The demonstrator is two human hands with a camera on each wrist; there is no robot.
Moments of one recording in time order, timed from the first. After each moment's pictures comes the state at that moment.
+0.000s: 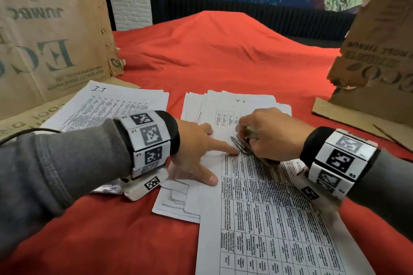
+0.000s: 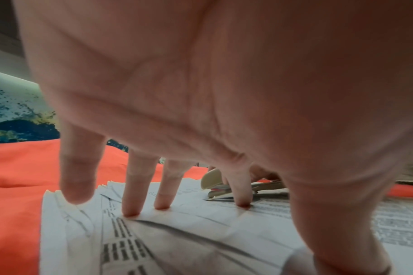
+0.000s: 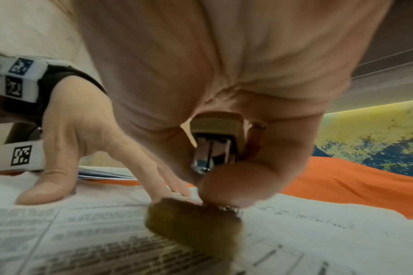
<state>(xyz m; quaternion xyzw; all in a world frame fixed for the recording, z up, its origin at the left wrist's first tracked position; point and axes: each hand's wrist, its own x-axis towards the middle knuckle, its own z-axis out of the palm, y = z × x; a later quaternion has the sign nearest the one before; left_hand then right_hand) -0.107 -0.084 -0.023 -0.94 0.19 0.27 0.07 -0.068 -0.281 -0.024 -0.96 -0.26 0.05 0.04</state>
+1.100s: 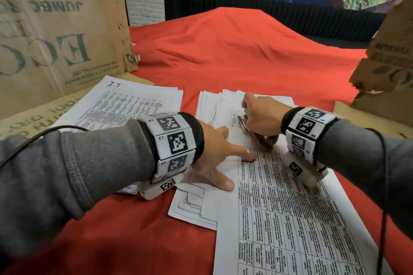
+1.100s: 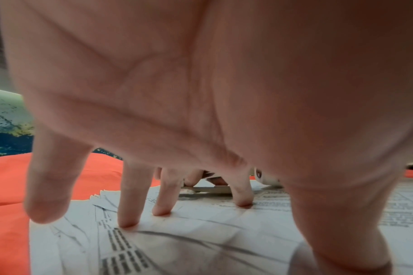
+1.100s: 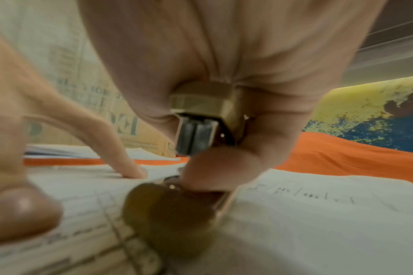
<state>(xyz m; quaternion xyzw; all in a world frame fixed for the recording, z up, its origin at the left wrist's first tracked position) -0.101 -0.086 -0.033 -0.94 0.22 0.25 0.10 -0.011 -0.231 -0.028 -0.98 -0.20 0.06 0.02</state>
